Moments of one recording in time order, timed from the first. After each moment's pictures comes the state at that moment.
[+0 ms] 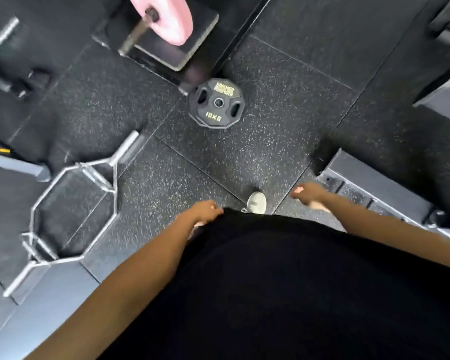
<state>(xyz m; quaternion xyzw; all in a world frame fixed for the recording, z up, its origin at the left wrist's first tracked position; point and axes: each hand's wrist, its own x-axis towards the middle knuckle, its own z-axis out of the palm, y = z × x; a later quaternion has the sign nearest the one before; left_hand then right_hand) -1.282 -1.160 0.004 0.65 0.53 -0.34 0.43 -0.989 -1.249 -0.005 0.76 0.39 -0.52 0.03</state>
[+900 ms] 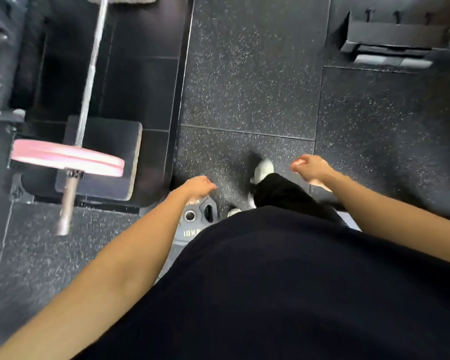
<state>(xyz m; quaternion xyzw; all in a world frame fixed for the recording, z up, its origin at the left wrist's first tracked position) -0.852 -0.553 0.023 0.77 0.36 -0.39 0.36 -0.635 -0.782 0.014 0.86 0.15 -0.45 -0.17</state>
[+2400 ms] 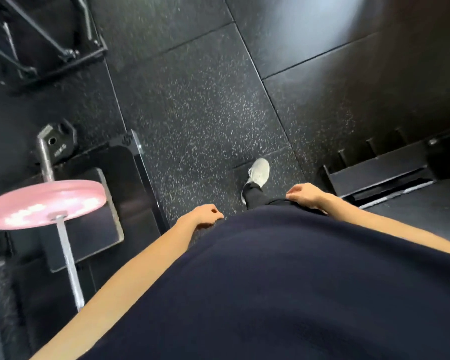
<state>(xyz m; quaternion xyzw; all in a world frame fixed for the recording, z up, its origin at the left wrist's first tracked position) 0.171 0.030 -0.029 0.79 0.16 -0.54 0.25 0.262 -0.272 -0.030 0.84 -0.01 -0.49 -0.23</state>
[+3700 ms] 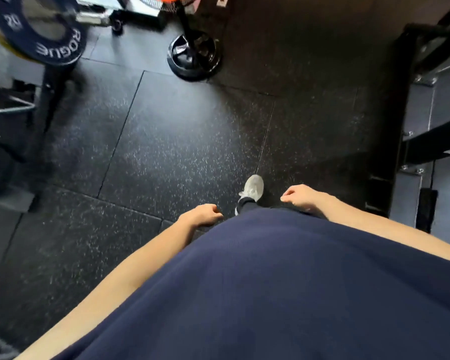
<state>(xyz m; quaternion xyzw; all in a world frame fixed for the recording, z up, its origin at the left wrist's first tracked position) 1.236 -0.134 -0.009 0.79 -0.28 -0.55 -0.04 1.055 -0.370 -0.015 0.71 -0.44 -0.32 -0.46</state>
